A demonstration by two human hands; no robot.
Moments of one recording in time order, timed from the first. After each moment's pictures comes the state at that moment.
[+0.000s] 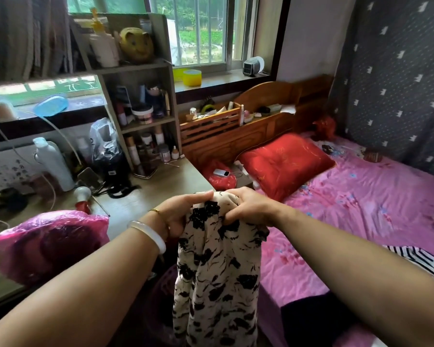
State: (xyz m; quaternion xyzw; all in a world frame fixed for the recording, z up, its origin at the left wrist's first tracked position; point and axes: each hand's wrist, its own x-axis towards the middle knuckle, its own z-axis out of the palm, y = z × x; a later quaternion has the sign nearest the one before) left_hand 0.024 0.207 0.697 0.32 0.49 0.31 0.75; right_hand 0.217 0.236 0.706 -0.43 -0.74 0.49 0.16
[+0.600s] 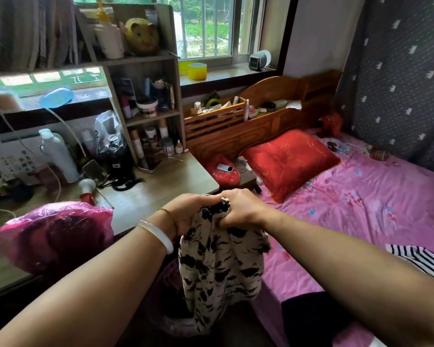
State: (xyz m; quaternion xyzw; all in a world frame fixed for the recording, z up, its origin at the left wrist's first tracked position) left_hand 0.027 0.207 0.679 0.34 0.52 0.33 0.71; right_hand 0.193 0.232 0.687 -0.49 -0.83 0.24 0.09
